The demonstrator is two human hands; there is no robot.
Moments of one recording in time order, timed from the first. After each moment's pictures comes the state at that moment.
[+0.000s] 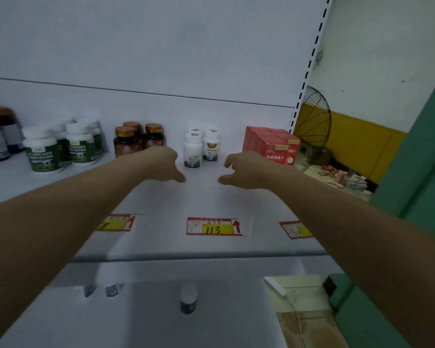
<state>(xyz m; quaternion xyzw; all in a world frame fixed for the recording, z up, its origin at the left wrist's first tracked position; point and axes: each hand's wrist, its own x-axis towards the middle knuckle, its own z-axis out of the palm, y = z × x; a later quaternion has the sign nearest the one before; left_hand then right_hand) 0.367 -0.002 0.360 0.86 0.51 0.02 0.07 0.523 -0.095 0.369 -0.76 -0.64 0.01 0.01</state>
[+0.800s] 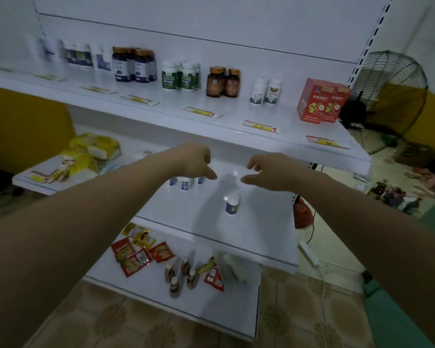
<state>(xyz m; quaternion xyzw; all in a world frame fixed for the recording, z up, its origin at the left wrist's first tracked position) 0.253 -0.268 0.292 0.81 0.57 0.05 0.16 0.438 -0.303 0.293 -0.67 -0.73 0.09 0.02</state>
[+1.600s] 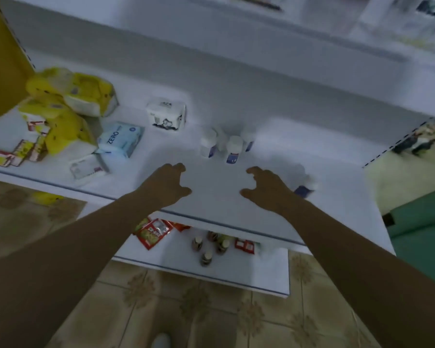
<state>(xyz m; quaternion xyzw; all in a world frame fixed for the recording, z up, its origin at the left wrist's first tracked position) 0.046 -0.033 0.052 0.74 0.60 0.00 0.30 0.259 -0.079 0.069 -0.76 -0.60 0.26 0.01</state>
